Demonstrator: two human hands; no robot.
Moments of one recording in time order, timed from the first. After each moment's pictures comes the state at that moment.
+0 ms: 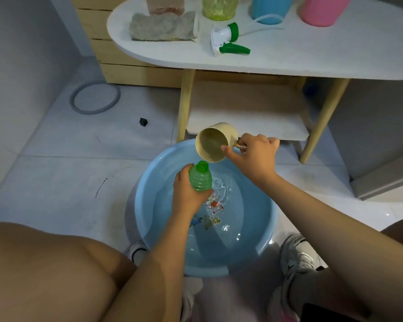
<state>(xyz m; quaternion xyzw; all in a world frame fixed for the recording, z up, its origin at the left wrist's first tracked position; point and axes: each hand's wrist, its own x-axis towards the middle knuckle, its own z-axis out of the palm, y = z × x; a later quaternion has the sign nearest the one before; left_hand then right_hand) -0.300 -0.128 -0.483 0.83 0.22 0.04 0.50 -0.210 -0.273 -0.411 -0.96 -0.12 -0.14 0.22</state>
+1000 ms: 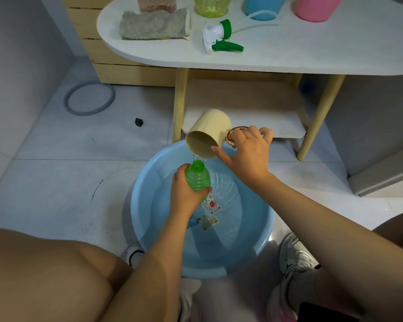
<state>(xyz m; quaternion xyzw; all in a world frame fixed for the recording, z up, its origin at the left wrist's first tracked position) -0.295 -0.132 -0.481 0.82 0.22 0.04 0.52 -0.209 -0.269 -0.416 -0.90 -0.21 -0.32 0.18</state>
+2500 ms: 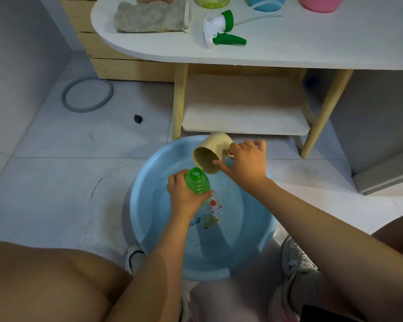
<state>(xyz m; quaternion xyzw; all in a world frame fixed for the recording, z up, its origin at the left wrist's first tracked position) -0.295 -0.132 -0.502 0.84 0.26 0.03 0.47 -0.206 -0.273 -0.447 -0.95 -0.23 -0.16 0.10</state>
